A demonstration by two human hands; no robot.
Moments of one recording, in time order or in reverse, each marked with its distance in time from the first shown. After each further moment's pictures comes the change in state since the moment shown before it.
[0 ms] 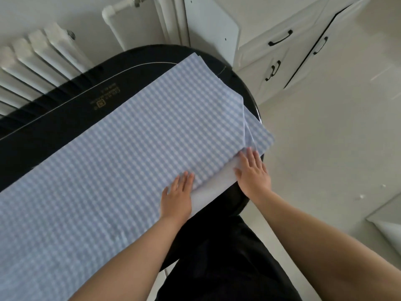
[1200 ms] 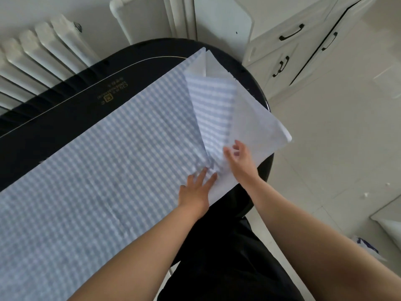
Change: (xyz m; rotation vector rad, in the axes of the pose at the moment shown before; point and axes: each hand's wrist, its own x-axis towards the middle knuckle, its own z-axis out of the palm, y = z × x) left_hand 0.007 0.013 -0.019 0.015 -0.226 0.110; right_hand 0.007 -0.065 0.002 0.708 0.081 0.051
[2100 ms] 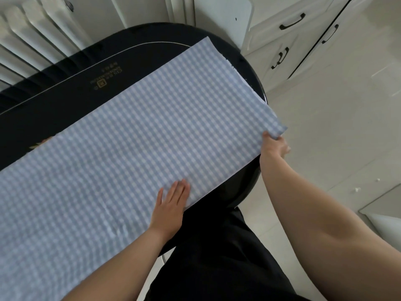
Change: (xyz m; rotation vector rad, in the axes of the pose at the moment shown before) left_hand -0.056 -0.053 0.080 0.093 0.260 0.079; right_hand 0.045 0.026 -0.063 0.355 0.516 0.576
